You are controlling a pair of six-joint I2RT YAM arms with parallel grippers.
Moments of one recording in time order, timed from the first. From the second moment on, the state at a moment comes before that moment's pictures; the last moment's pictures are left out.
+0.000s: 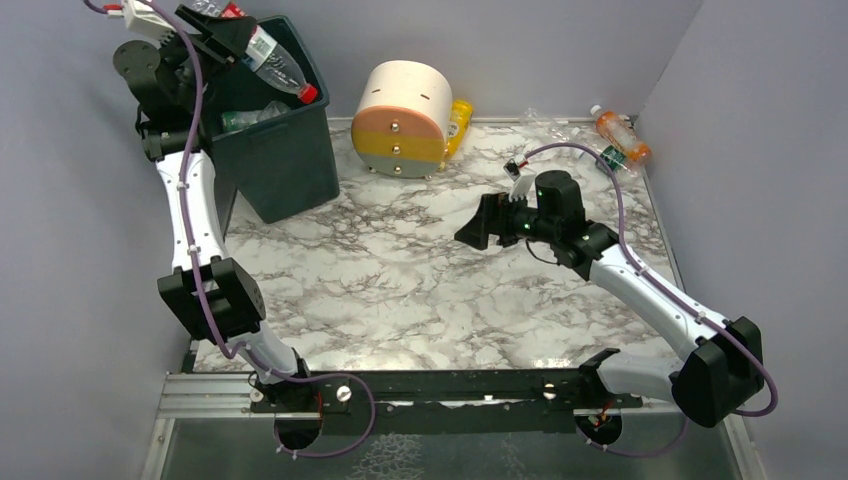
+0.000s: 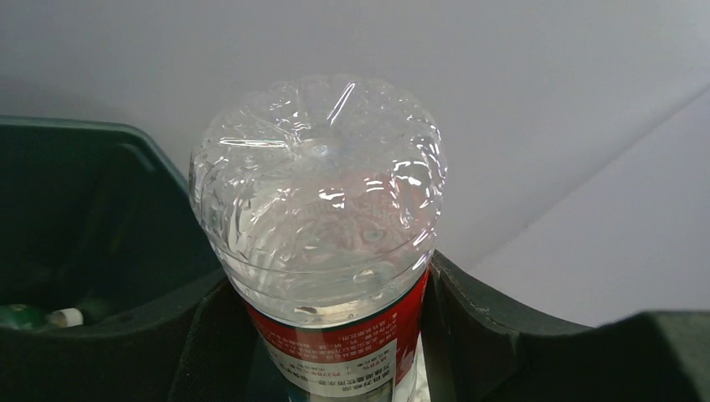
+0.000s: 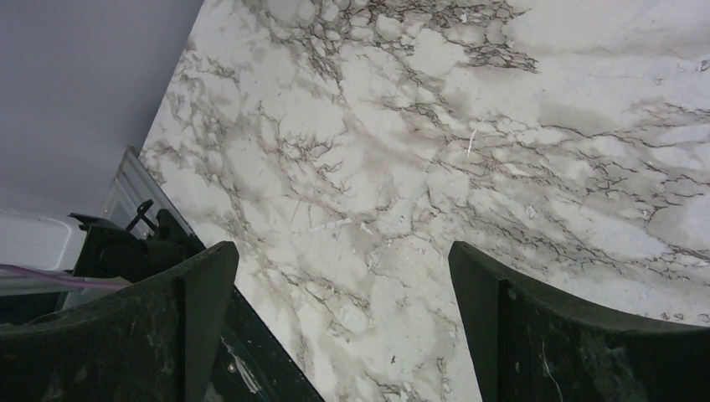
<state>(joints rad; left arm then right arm) 0.31 1.67 1.85 0.13 0.62 -0.87 0.52 1.21 0.93 -0.20 -0.41 0.44</state>
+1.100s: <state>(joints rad) 0.45 1.68 1.74 0.17 0.64 -0.88 0.52 1.31 0.95 -0.19 -0.37 0.44</state>
